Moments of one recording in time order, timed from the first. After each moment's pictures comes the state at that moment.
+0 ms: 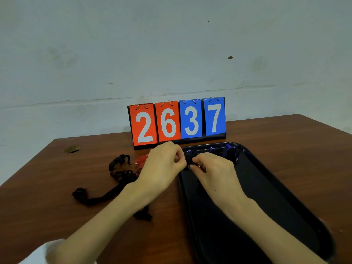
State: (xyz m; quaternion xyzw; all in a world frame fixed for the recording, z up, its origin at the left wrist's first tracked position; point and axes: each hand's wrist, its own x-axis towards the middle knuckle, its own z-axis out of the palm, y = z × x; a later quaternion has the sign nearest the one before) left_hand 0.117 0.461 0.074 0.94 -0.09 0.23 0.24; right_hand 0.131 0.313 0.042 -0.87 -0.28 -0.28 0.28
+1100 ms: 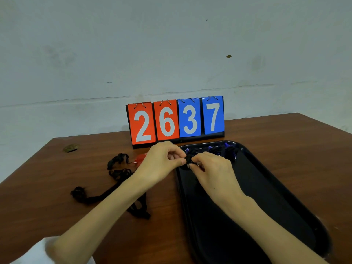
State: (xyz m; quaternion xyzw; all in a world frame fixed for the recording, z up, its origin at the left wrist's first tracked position) left_hand 0.131 0.472 0.066 0.91 -0.10 0.15 0.37; right_hand 0.133 0.311 0.042 -0.88 -0.27 -0.26 0.29
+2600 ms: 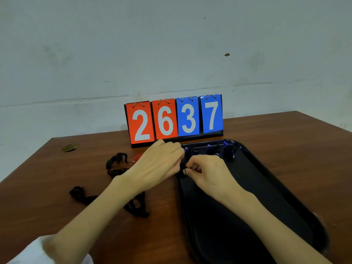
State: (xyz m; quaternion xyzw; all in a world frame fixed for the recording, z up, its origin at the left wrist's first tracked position) left_hand 0.133 0.479 0.066 0.91 -0.31 0.29 -0.03; right_hand 0.138 0.309 0.047 -0.90 -0.28 -0.12 0.30
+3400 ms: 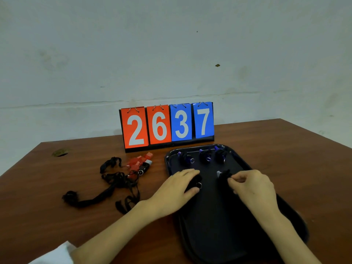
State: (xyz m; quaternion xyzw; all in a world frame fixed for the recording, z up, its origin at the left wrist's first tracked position) left_hand 0.126 0.437 0.009 0.94 -0.24 0.08 0.22; right_hand 0.117 0.228 0.032 -0.94 0.05 -0.14 0.32
